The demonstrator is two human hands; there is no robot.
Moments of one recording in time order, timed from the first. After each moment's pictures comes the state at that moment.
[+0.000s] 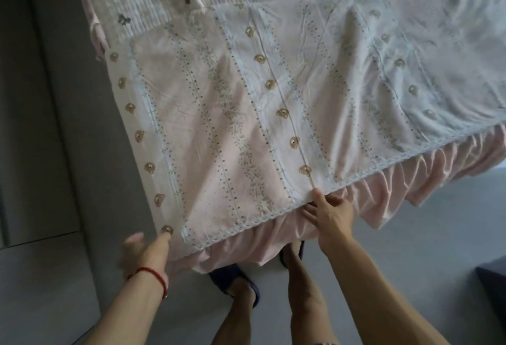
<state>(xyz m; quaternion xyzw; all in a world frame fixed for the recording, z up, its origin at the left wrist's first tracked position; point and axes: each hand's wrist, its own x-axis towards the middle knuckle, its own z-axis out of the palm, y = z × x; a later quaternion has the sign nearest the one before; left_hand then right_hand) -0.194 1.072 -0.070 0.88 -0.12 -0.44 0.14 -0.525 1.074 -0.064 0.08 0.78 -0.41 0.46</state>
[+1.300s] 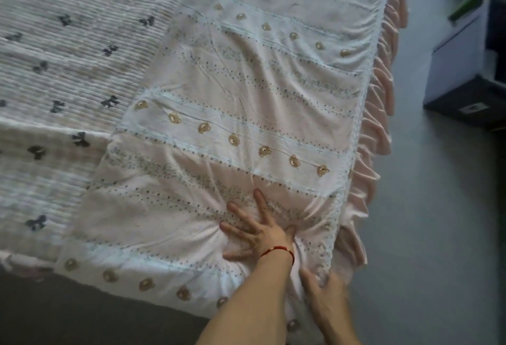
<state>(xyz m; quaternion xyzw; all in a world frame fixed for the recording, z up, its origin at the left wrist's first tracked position) -0.316 0.903 -0.092 0.47 -0.77 -0.30 -0.31 -0.261 1.031 -0.075 0.24 0.87 -0.32 0.29</state>
